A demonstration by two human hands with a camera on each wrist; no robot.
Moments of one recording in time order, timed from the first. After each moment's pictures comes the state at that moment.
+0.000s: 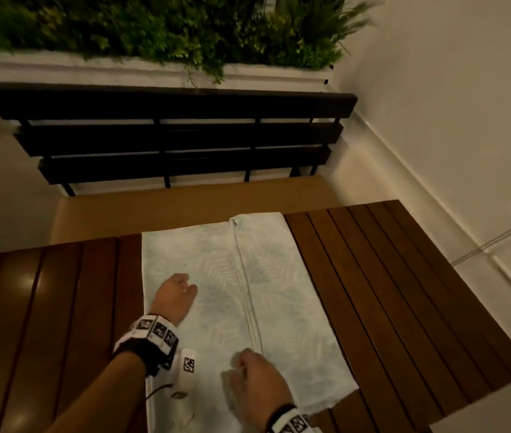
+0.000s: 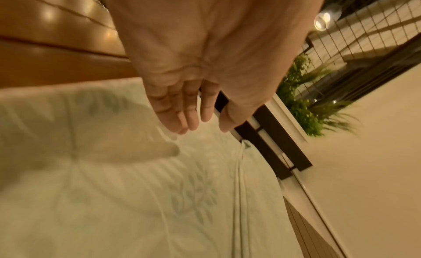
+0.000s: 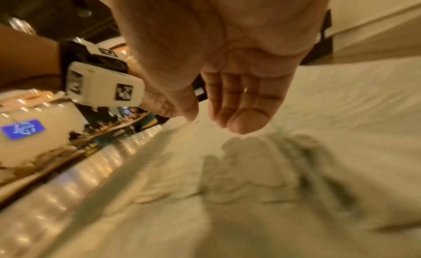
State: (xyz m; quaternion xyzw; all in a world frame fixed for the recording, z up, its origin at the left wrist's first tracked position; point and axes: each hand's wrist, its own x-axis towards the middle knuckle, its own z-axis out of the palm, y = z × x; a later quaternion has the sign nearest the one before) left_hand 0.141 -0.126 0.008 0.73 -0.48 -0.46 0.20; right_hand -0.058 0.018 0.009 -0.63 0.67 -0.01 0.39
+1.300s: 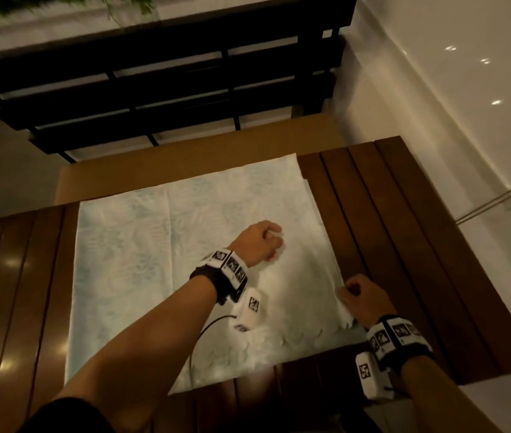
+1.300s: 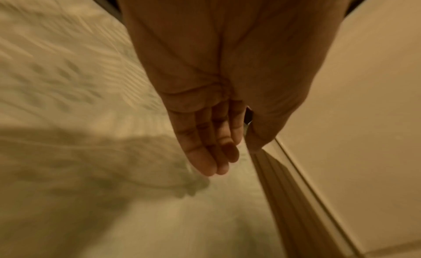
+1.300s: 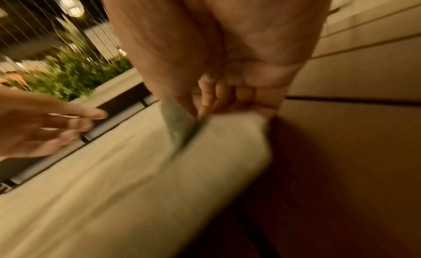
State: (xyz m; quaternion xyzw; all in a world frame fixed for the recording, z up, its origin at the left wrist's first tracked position) left_hand -0.215 -0.180 0.019 0.59 -0.52 -0.59 0.18; right_hand -0.474 -0.079 -0.018 -0.48 0.77 -0.05 0.41
